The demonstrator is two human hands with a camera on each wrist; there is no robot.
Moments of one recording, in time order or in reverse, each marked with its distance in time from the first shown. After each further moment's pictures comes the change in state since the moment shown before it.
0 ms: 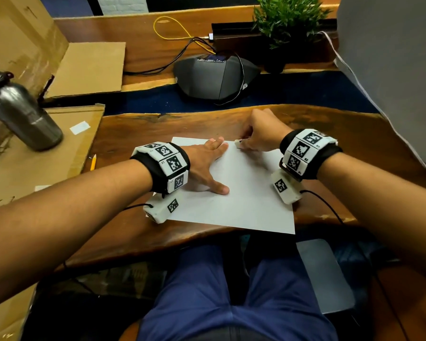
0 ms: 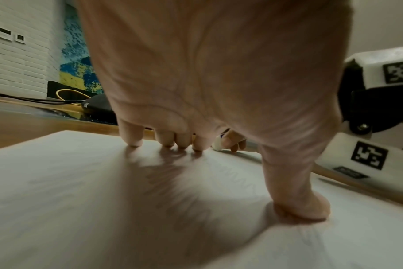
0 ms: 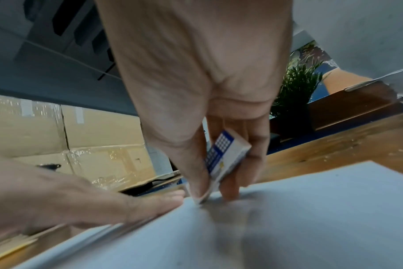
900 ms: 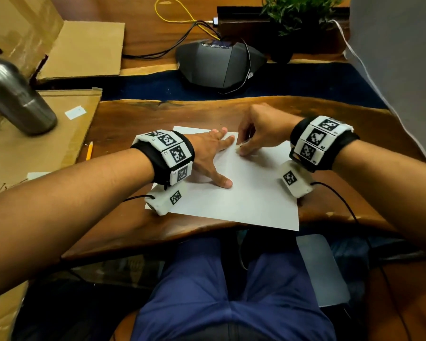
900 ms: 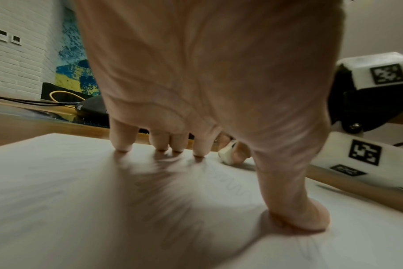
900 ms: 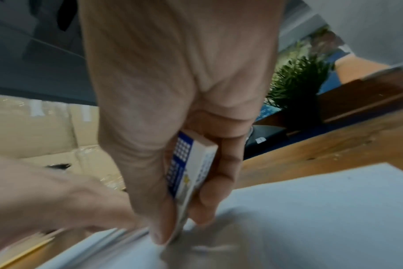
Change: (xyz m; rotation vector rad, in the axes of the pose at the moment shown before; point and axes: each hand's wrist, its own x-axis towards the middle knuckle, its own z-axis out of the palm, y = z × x) left_hand -0.002 0.003 -0.005 0.041 -0.018 -0.027; right_hand 0.006 -0.003 0.000 0.018 -0.214 -0.121
